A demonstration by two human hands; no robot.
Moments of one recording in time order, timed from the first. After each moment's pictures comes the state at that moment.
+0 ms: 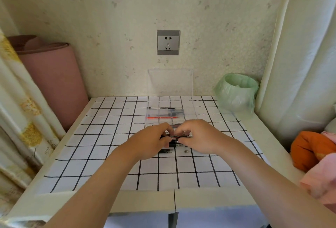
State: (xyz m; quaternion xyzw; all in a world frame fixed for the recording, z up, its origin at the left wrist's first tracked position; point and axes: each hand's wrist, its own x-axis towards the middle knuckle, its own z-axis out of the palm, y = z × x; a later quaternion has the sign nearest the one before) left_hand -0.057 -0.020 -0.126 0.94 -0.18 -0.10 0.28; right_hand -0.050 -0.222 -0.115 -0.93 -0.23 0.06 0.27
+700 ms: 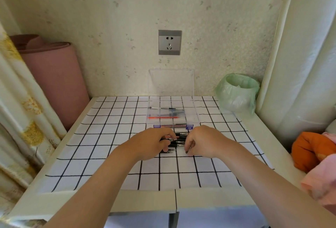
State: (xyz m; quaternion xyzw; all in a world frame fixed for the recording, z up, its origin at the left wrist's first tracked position) left_hand -0.058 -0.015 -0.128 0.94 -0.19 -0.12 0.25; right_hand -0.048 -0.228 -0.124 -0.97 -0.19 0.13 0.12
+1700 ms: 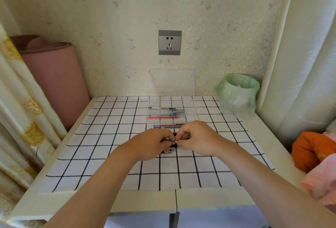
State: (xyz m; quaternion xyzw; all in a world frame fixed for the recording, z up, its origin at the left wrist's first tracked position) left_hand -0.059 -0.017 -0.125 0.94 -0.20 -0.14 0.25; right_hand -0.048 -0.216 -0.126 -0.91 -0.18 0.08 0.36
